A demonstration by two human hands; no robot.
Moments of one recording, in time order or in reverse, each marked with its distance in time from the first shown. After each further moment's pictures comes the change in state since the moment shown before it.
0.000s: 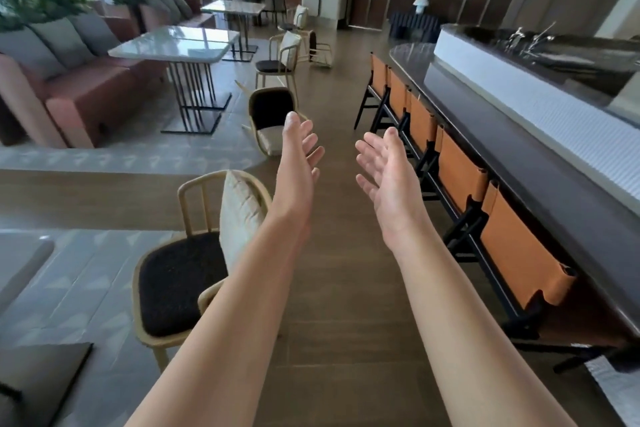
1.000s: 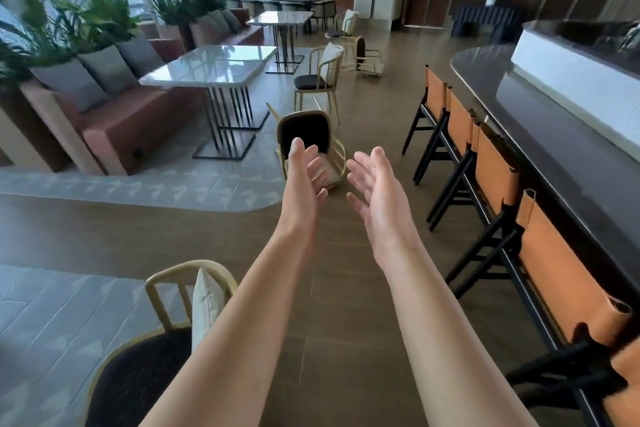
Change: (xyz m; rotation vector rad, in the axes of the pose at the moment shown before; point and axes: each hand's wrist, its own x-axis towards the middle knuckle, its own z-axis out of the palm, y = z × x) left_hand 0.470 -0.065 0.109 0.039 0.142 -0.022; right_hand 0.497 0.032 0.023 0.104 -0.185 0.127
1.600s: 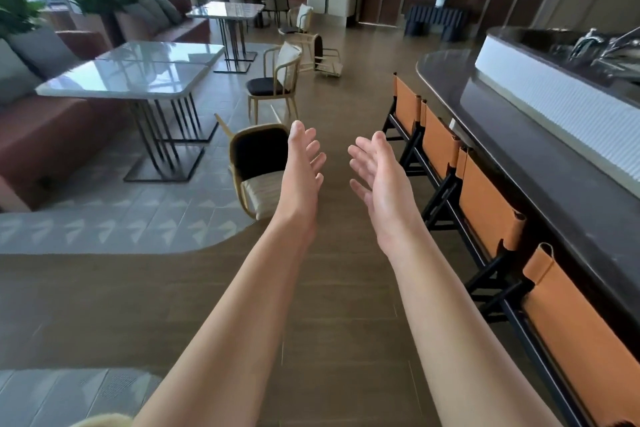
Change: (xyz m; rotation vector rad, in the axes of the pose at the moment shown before) left_hand 0.337 -0.008 0.054 -0.032 -0.121 -0.012; right_hand 0.323 -0.017 0.017 -0.101 0.104 -0.071
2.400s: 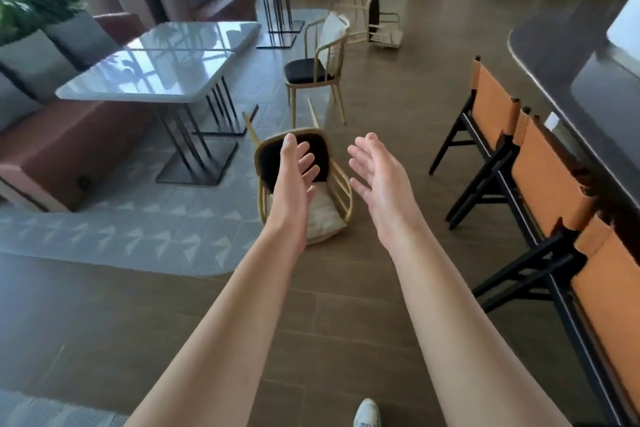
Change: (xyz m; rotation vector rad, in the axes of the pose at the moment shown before) left_hand 0.441 -0.054 0.019 0.099 0.271 -0.101; right_hand 0.475 0.055 0.038 0.072 -0.144 0.150
